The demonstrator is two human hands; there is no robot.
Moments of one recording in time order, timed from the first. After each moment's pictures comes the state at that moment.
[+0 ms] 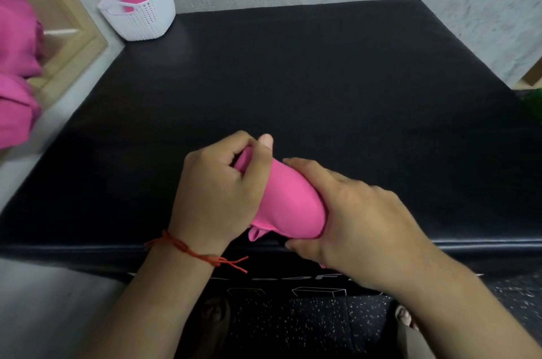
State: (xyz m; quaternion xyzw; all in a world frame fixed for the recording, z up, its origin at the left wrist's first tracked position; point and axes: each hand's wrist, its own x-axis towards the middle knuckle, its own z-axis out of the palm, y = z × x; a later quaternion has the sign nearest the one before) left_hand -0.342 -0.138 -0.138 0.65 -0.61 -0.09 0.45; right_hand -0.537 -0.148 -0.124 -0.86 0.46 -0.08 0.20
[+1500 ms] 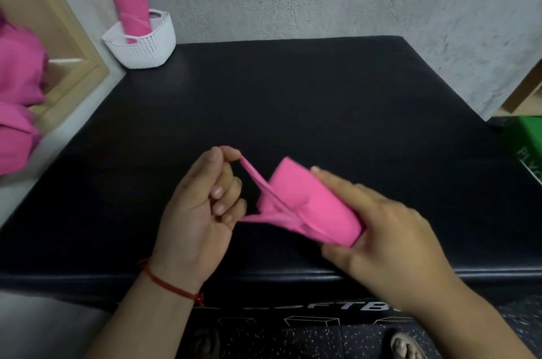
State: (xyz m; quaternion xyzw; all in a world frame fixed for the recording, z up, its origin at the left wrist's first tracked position) left_hand -0.334 -0.144 -0.133 0.41 -0.28 -0.53 0.68; right_hand -0.576 -0.159 -0.131 -0.81 0.52 -0.16 0.20
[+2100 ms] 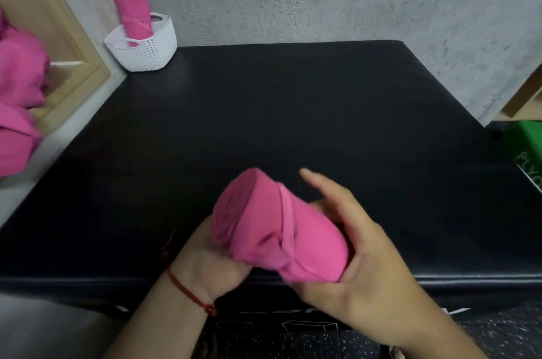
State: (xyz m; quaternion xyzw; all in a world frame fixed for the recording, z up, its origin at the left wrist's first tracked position) left_hand -0.340 -0.138 -0.167 0.48 -0.21 -0.66 0.54; right_hand -0.564 -0.147 -0.149 -0.76 0.31 -0.37 0.44
